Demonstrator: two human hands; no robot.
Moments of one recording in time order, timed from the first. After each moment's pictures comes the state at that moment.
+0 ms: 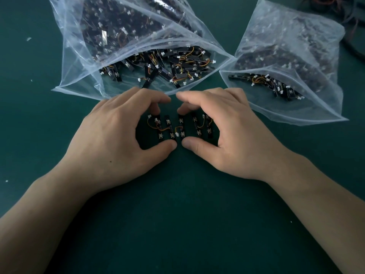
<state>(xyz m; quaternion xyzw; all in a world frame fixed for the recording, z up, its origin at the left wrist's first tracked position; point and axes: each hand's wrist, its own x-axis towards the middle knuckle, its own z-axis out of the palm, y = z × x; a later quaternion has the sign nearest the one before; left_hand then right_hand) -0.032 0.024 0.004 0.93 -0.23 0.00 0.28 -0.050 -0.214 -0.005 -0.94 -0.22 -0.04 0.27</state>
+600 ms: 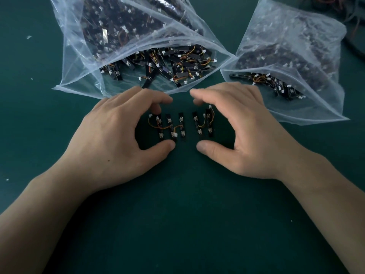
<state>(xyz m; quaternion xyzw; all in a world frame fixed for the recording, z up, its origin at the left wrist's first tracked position) -0.032 0.027 0.004 0.93 -0.24 -0.01 0.28 -0.055 -0.232 -0.002 -0.94 -0.23 -0.04 0.26</state>
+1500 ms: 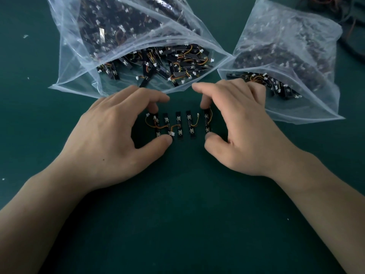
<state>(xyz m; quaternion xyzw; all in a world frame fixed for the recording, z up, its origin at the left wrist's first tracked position) -0.032 0.027 0.005 0.93 -0.25 -0.01 0.28 -0.054 -0.224 0.002 -0.96 -0.18 -0.05 0.20</state>
